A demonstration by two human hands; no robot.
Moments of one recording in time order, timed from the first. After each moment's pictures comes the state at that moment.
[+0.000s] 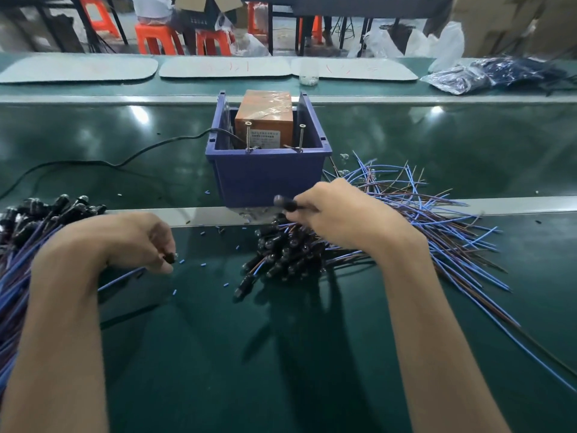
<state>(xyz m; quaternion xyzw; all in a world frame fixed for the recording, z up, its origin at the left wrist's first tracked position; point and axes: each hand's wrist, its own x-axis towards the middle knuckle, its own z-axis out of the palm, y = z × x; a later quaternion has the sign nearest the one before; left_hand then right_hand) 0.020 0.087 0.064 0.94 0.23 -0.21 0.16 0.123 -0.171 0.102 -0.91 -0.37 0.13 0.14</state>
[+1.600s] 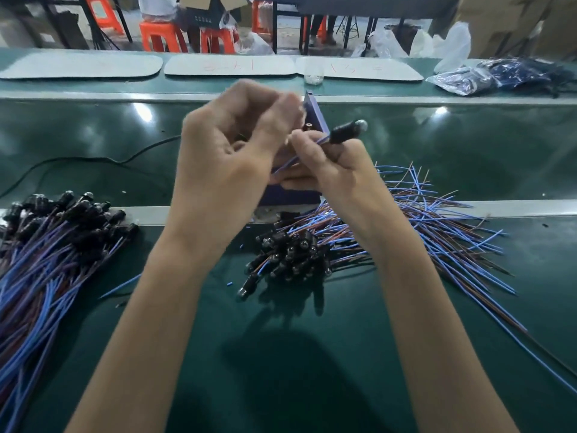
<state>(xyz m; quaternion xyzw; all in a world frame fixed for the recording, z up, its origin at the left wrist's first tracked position) 0.034 -0.055 0.132 0.76 -0.02 0.35 0.54 0.119 -0.156 0.106 -0.66 -0.32 0.14 0.67</state>
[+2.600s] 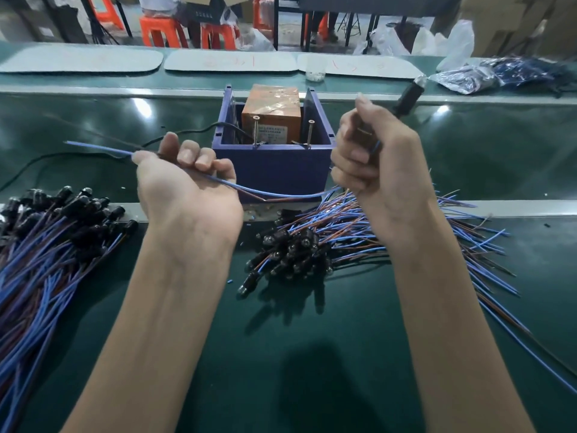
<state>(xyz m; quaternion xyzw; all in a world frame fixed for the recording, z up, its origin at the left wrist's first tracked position) 0.047 -0.031 0.115 0.19 0.22 0.34 0.89 0.127 -0.175 0.120 -0.53 -0.21 0.19 0.80</state>
